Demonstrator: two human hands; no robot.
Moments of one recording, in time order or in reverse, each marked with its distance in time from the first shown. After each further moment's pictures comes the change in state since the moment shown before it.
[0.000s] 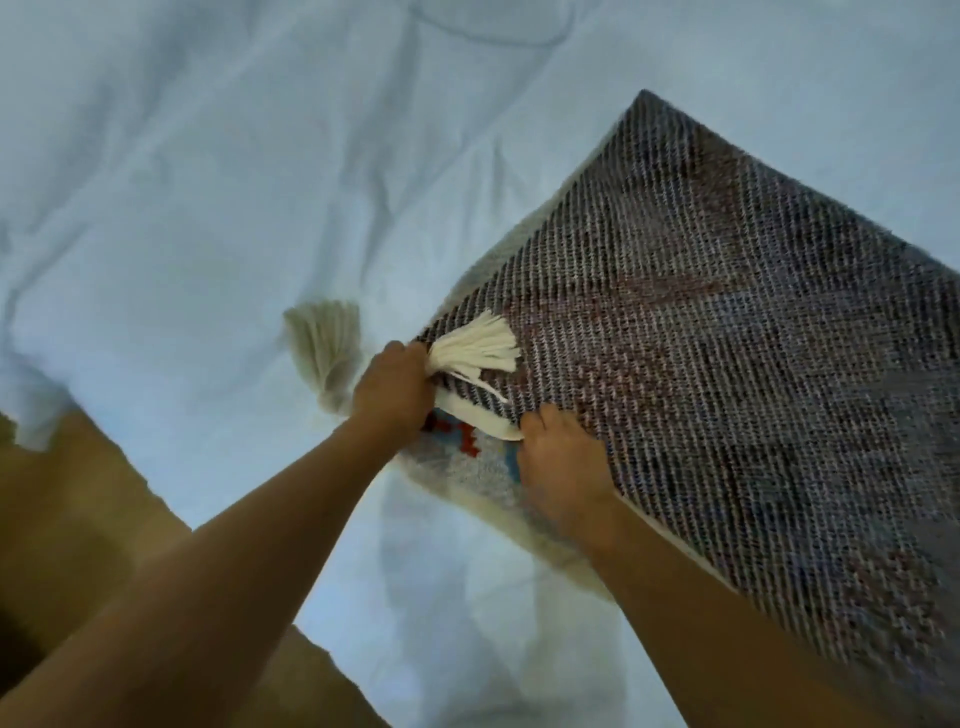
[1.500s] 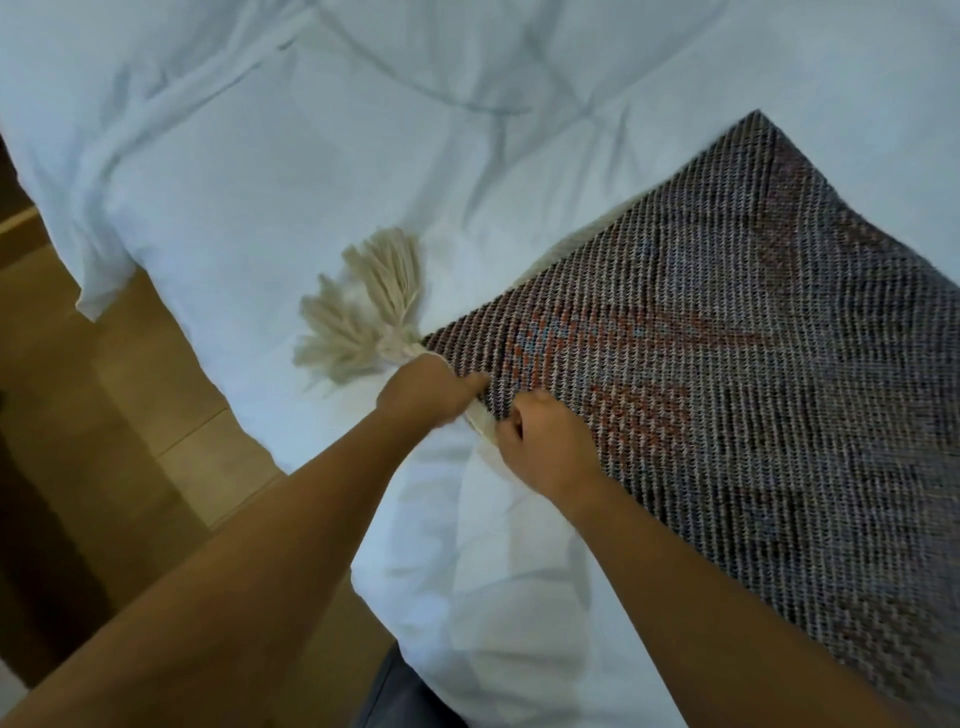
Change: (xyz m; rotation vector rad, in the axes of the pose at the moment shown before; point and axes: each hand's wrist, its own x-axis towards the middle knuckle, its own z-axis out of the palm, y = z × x) left_hand -0.057 -0.037 -0.003 -0.401 -0.268 -0.431; right_hand 0.003 -0.064 0.013 0.218 0.057 -0.148
